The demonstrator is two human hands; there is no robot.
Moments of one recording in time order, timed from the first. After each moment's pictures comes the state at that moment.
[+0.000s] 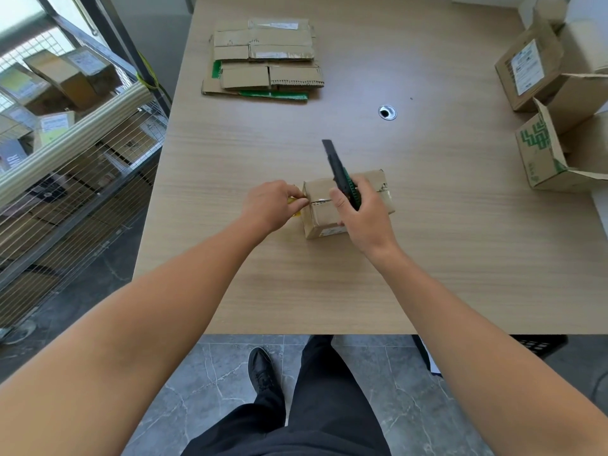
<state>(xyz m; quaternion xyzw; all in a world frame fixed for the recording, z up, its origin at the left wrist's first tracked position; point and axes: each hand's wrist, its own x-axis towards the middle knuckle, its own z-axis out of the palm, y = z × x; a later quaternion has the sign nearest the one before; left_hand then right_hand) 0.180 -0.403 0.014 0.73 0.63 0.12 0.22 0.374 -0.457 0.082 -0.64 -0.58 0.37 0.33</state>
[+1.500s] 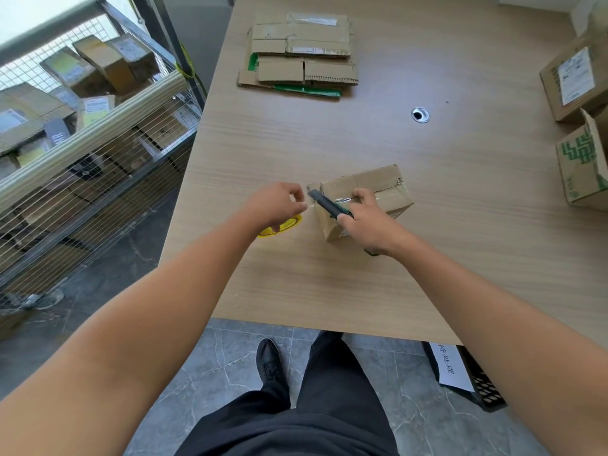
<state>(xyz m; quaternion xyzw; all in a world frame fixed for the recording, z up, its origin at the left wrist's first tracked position) 0.139 -0.424 0.041 0.62 0.69 0.05 0.38 0.356 -0.438 0.076 -0.60 -0.72 0.35 -0.06</state>
